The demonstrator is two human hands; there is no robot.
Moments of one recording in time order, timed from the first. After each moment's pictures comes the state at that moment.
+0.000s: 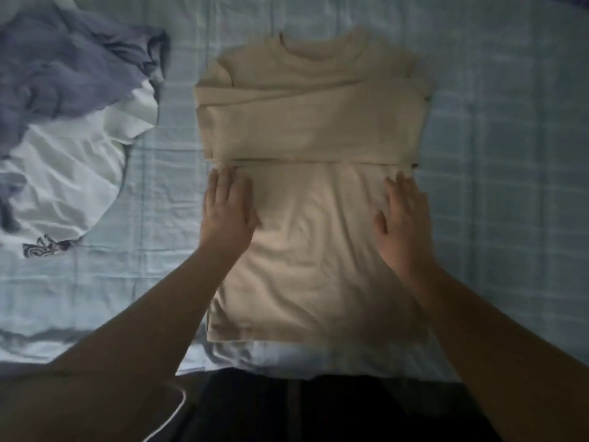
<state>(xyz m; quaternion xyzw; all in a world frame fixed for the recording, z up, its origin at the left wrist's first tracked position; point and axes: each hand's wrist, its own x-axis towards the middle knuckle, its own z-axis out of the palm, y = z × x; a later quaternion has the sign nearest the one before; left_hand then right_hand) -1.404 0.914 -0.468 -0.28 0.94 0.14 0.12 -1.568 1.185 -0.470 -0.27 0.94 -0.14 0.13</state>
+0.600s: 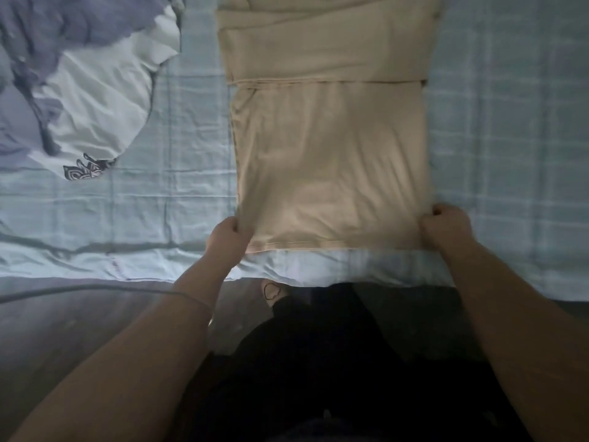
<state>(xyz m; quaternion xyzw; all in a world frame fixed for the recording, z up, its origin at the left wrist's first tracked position) -1.221 0.982 -0.455 -0.53 0.72 0.40 0.21 -1.469 1.304 -0.446 0.07 0.93 -0.17 0.32</state>
